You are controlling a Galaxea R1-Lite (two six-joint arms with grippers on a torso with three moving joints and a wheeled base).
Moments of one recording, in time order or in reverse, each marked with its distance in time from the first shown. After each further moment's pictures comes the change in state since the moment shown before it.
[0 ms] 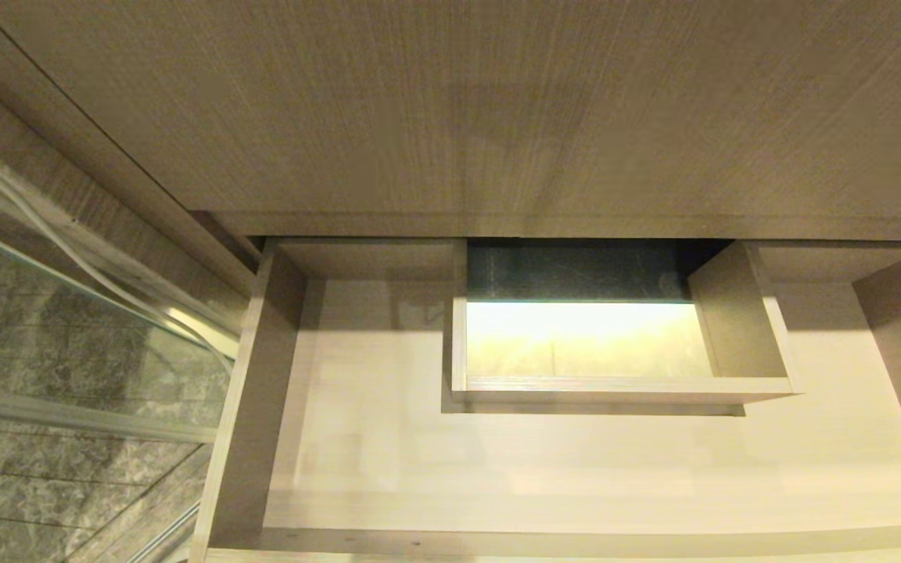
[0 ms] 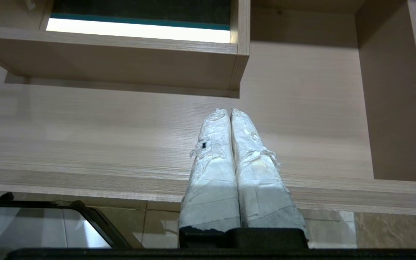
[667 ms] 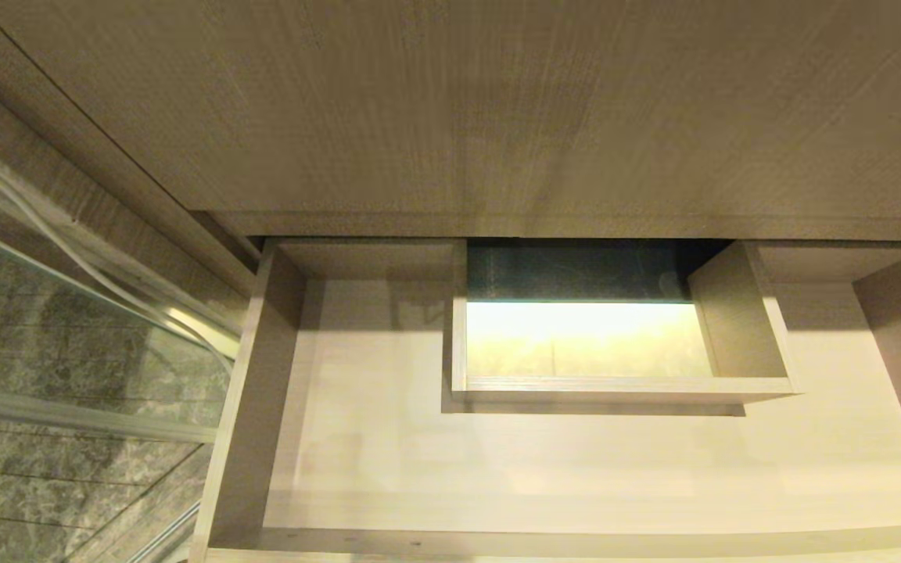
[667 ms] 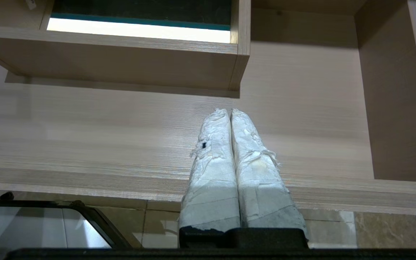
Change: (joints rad) left arm 0.000 0.000 0.000 0.000 0.000 0.000; right arm 0.000 -0.009 0.001 0.004 0.002 0.000
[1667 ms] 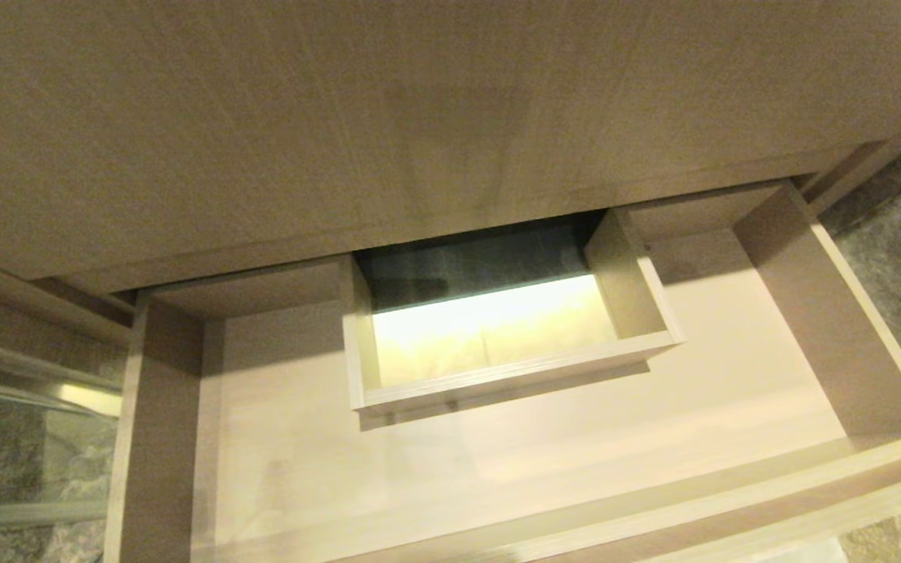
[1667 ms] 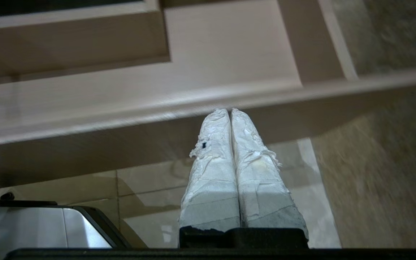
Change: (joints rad) left arm 0.000 0.000 0.000 0.000 0.000 0.000; right arm 0.000 0.000 0.000 0.001 0.001 0.000
